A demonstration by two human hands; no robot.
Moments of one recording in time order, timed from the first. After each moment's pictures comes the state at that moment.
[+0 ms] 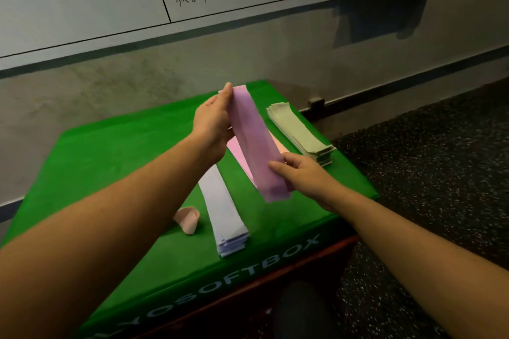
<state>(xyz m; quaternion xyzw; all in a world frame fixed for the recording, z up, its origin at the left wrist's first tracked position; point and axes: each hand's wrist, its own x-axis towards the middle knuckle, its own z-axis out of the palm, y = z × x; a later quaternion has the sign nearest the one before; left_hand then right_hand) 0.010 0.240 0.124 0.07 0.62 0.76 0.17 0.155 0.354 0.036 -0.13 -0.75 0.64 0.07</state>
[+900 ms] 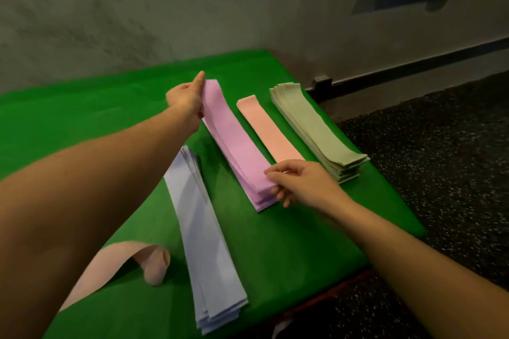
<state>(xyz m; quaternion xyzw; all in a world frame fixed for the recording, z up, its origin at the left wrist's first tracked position) -0.209 0.291 0.004 -0.06 0.71 0.70 0.11 0.059 0.388 -0.025 -0.22 -0.70 0.68 0.03</state>
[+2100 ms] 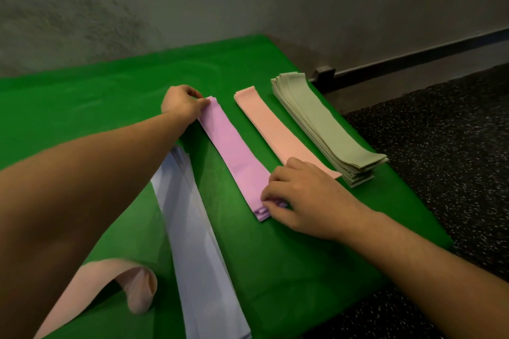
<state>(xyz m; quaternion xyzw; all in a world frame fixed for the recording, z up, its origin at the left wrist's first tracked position) -0.253 0.289 -0.049 0.12 0.92 0.38 0.04 0.053 0.398 -0.040 0.06 -0.99 0.12 0.02</state>
